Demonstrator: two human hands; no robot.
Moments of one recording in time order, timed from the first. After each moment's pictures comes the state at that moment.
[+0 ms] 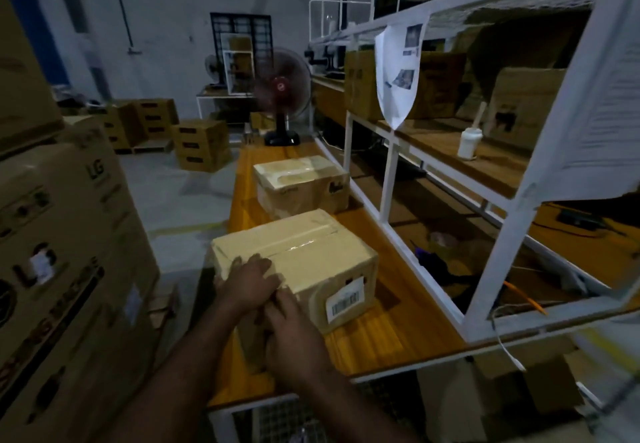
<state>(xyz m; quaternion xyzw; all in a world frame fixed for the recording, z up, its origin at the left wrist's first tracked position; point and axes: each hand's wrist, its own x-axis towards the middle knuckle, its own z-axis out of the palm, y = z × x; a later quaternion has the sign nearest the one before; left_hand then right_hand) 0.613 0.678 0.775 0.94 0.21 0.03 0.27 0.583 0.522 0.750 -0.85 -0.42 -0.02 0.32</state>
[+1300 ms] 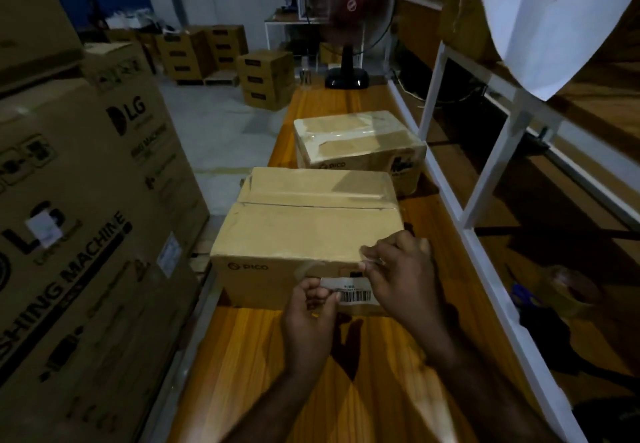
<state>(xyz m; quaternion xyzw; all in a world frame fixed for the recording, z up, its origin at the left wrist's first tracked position) 0.752 0.623 0.657 0.71 0.31 0.40 0.49 0.872 0.519 0.726 -0.85 -0.38 -0.16 0.33</state>
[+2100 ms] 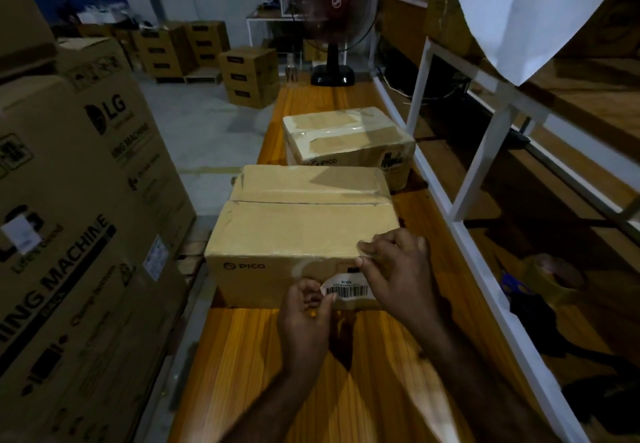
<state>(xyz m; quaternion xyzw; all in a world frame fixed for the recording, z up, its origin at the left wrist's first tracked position) 0.748 0.627 0.646 0.73 0.28 0.41 0.47 0.862 0.520 0.723 -0.84 -0.36 -0.15 0.38</state>
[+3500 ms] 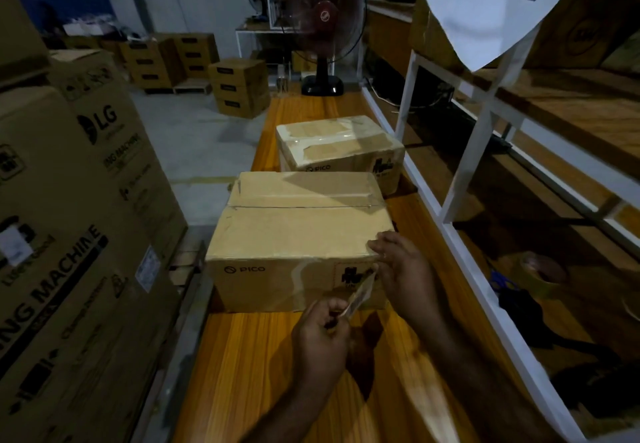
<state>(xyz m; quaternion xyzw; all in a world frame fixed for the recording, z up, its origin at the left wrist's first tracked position) 0.731 0.600 0.665 0.76 0.24 0.33 0.50 0.857 0.508 0.731 -0.85 -0.33 -0.11 0.39</state>
